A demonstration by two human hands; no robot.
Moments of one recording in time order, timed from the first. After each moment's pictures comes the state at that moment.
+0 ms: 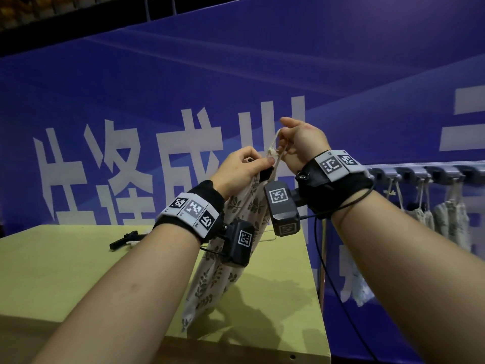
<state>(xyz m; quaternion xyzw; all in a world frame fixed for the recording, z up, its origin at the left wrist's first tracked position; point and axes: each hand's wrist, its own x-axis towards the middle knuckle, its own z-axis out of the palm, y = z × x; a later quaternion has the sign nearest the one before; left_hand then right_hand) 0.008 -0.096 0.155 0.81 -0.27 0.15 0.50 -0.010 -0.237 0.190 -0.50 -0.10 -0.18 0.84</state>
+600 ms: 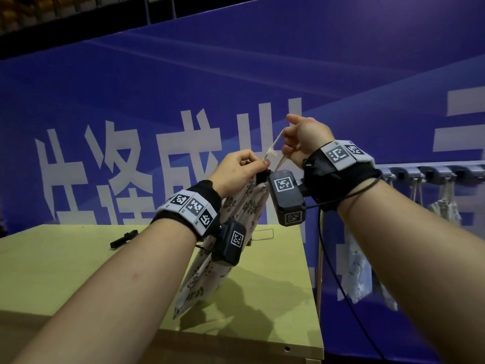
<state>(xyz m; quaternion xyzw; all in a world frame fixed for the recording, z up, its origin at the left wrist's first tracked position) 0.004 -0.096 0.152 0.82 -0.29 0.19 0.46 -0.030 -0.247 0.199 -0.52 -0.06 -0.18 0.83</state>
